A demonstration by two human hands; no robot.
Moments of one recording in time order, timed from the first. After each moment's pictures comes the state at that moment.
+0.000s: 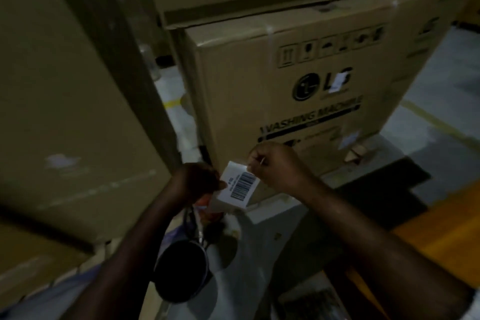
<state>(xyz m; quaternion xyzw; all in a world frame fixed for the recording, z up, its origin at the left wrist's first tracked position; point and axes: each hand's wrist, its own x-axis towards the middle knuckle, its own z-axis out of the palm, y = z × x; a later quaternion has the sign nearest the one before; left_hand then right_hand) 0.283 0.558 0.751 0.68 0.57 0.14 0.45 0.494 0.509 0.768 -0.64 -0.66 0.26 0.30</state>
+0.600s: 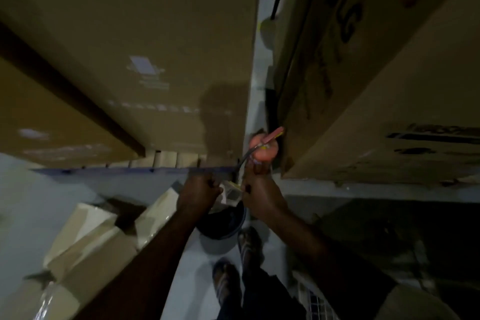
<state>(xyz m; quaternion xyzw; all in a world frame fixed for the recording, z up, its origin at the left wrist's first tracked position) 0.080 0.590 0.540 0.48 0.78 0.09 0.39 0.247 0.608 0.552 -0.60 -0.72 0.36 0.02</state>
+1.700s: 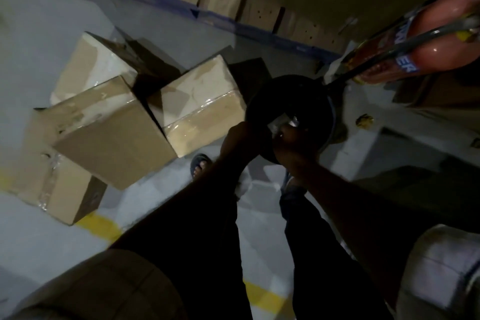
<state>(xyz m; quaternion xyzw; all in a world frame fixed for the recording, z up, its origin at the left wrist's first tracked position) -0.010 0.538 0.174 0.24 0.82 -0.01 0.52 0.118 0.579 0.152 -0.58 -0.66 0.44 -0.20</state>
